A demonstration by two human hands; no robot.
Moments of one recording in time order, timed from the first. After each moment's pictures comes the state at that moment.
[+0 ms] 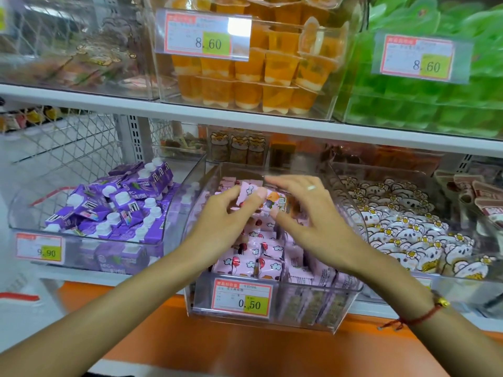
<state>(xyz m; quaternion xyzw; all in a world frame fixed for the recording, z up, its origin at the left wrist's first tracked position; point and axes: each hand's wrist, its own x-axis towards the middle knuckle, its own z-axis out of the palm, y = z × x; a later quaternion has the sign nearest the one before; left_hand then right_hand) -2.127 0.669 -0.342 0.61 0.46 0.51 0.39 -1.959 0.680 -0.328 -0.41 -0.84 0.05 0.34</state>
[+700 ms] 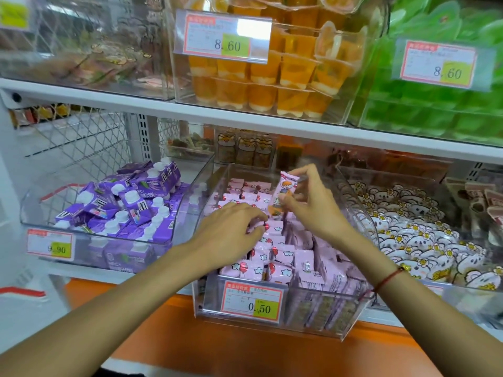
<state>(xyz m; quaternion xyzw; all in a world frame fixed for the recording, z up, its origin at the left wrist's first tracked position) -2.146 0.703 -0.369 0.81 0.52 0.25 0.04 -1.970 0.735 -0.339 -0.47 -0.75 0.20 0.43</state>
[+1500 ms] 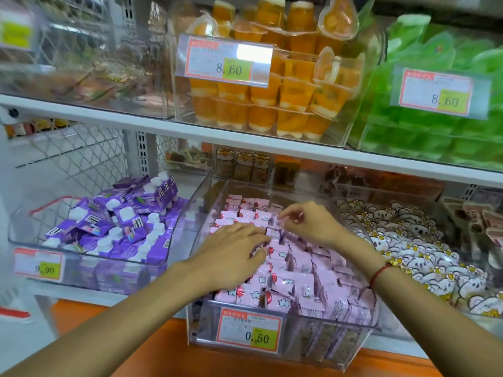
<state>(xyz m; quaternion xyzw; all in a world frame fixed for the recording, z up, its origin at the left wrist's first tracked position) -2.143 0.718 -0.377 0.86 0.49 0.15 0.04 -1.957 0.770 -0.337 -0.55 -0.80 0.11 0.19</state>
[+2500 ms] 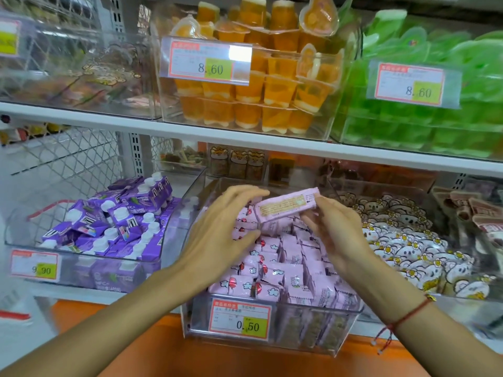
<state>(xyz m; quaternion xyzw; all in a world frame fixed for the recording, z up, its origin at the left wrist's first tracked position) -2.142 0.690 -0.353 0.79 0.41 0.45 0.03 -1.952 0.710 -0.330 -0.46 -0.38 0.49 0.64</state>
